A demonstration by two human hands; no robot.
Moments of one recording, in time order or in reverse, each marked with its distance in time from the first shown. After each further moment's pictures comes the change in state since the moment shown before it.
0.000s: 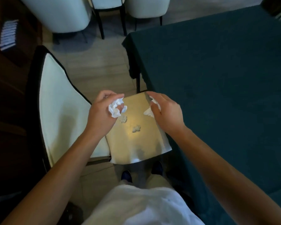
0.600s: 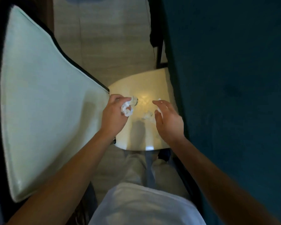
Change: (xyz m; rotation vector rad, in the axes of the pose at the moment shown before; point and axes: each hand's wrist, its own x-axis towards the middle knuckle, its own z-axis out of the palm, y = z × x) left_hand 0.020 -0.127 0.128 0.150 -0.099 -0.387; right_hand 0.027 0.106 0.133 0.039 -0.246 0.137
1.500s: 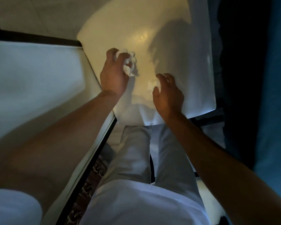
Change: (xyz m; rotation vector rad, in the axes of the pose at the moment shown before) left_hand 0.144 -0.163 0.170 0.302 -0.348 -0.078; right_hand 0.080 0.106 0.203 -0.164 -0.245 0.483
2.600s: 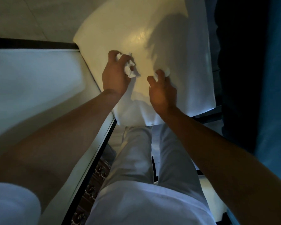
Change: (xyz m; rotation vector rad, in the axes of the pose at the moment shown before) left_hand 0.011 -0.003 0.014 -0.052 -0.002 0.028; right_hand 0.024 0.014 0.045 -0.302 0.147 -0.253
